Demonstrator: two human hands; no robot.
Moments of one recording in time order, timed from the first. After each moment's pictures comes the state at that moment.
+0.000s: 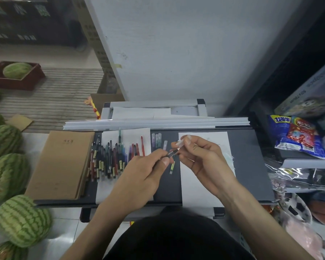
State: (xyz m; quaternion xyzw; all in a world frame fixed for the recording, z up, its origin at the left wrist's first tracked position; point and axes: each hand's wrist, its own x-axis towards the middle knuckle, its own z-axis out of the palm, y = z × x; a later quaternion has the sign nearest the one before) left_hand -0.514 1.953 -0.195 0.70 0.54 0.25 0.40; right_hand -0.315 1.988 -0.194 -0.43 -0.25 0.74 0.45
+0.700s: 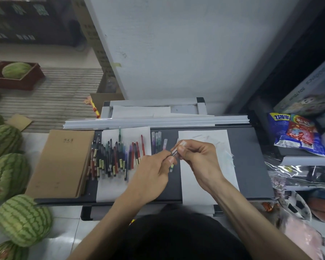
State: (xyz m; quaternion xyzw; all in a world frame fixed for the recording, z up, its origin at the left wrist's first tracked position) left_hand -0.493 1.961 -0.236 0.69 0.58 0.24 0.35; right_hand -0.324 1.991 -0.241 -0.48 -0.41 0.63 0.46
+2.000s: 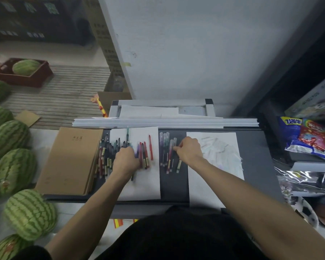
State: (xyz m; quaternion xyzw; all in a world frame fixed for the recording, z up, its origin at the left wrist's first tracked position) left_hand -0.591 2.025 -0.336 0.54 0.80 -0.01 0.28; right_hand -0.360 2.078 -0.364 -0.72 -0.61 0.33 0.06
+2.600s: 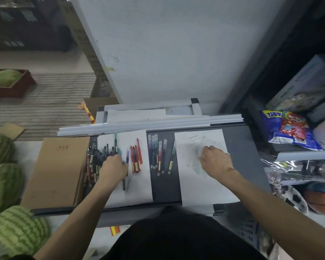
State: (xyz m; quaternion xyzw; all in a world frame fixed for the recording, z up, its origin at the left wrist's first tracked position) left_hand -0.602 2.020 -0.353 0.55 0.79 -0.05 0.25; right_hand -0.242 2.031 -0.350 -0.69 -0.70 0.12 -0.12
